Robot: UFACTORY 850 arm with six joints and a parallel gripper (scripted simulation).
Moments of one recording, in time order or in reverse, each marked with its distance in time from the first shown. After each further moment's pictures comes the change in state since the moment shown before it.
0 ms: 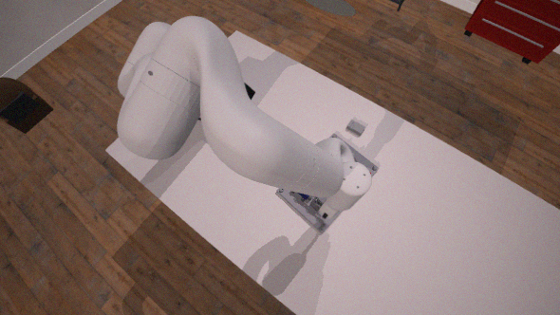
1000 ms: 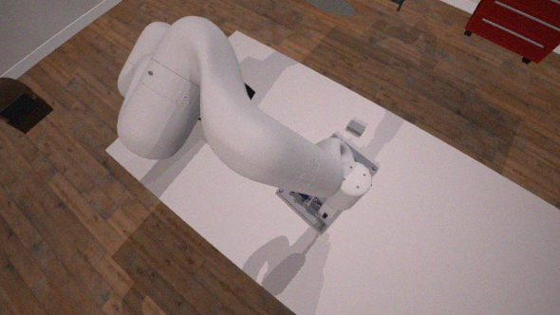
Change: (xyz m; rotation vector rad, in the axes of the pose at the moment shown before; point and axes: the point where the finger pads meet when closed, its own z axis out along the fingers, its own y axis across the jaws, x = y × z) arm 0.000 0.000 0.000 0.000 0.000 0.000
